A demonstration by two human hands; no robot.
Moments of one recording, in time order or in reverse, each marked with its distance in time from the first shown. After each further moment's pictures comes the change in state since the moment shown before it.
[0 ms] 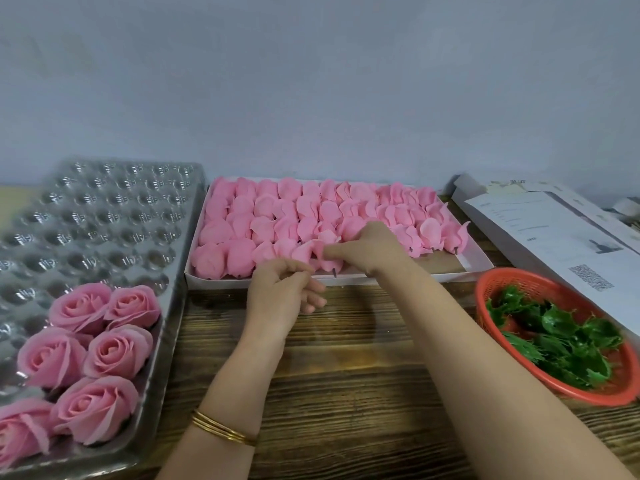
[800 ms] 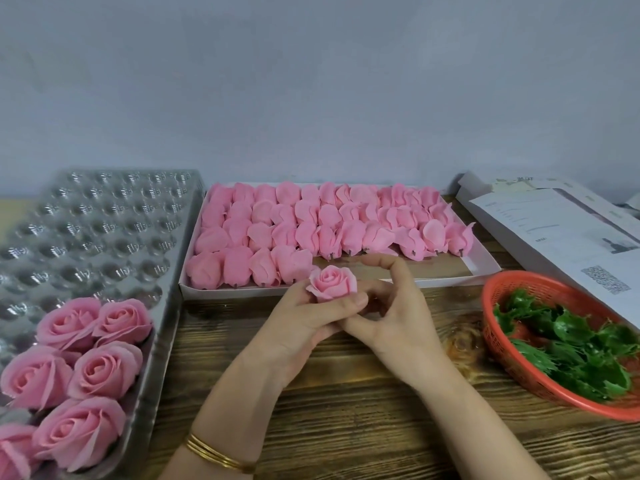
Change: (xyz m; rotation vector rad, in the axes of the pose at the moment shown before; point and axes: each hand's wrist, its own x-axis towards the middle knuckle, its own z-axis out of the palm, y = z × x) left_hand -0.012 -0.003 0.012 -0.326 -0.528 -0.009; right_hand -0.085 0.048 0.009 0.436 0.067 -0.357
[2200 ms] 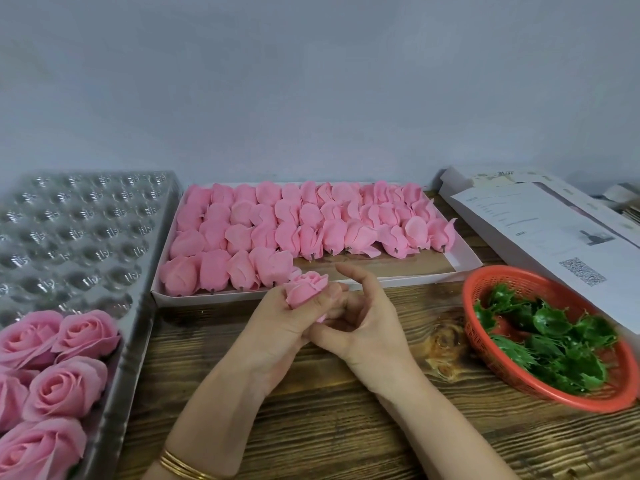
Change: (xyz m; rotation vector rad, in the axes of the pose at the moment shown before) left_hand 0.000 0.001 0.008 0.034 0.087 -0.040; right_hand -0.005 0.010 0.011 0.285 -0.020 0.099
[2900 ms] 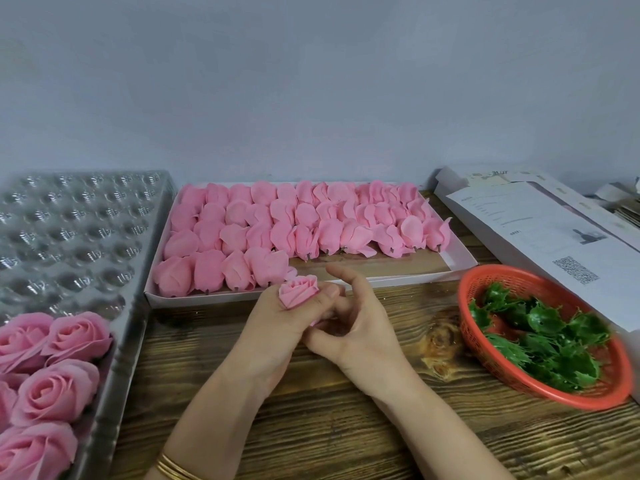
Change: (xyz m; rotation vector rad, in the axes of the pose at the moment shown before) left_hand 0.006 -0.012 -0.002 0.148 0.072 0.120; right_hand -0.002 -0.003 0.003 -0.041 -0.054 -0.005
